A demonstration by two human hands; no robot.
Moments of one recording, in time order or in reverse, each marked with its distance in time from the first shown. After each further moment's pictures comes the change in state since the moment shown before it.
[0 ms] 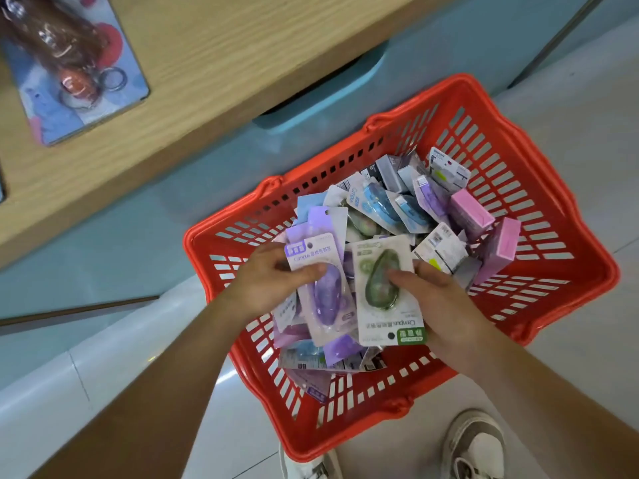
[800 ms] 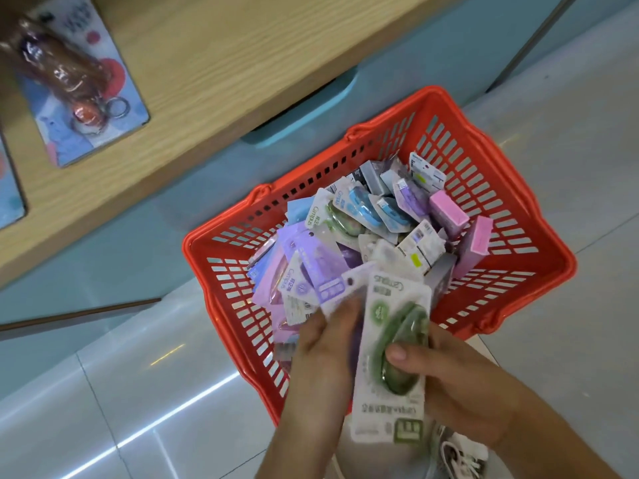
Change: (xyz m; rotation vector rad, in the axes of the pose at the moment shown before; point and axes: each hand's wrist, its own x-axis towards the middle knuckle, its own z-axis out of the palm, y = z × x) left_hand -0.124 0.084 0.080 -0.854 0.164 -0.107; right_hand -0.082 0.009 -0.020 0.148 -0.588 0.092
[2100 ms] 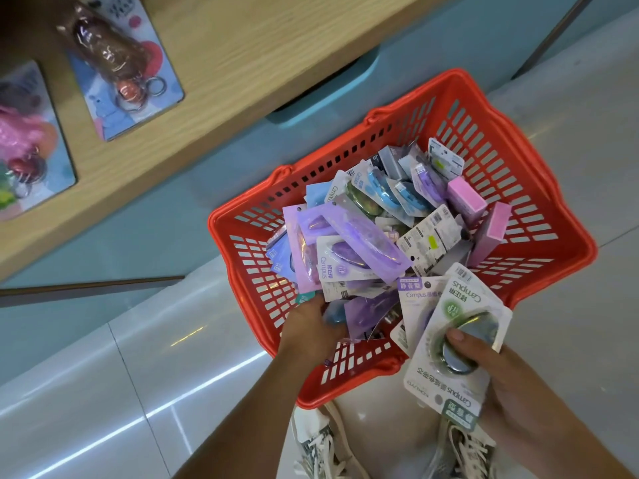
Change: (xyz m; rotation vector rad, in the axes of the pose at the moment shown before) left_hand 0.074 -0.075 -0.065 1.076 -0.011 0.038; right_hand -0.038 0.028 -0.031 0.069 0.416 -0.073
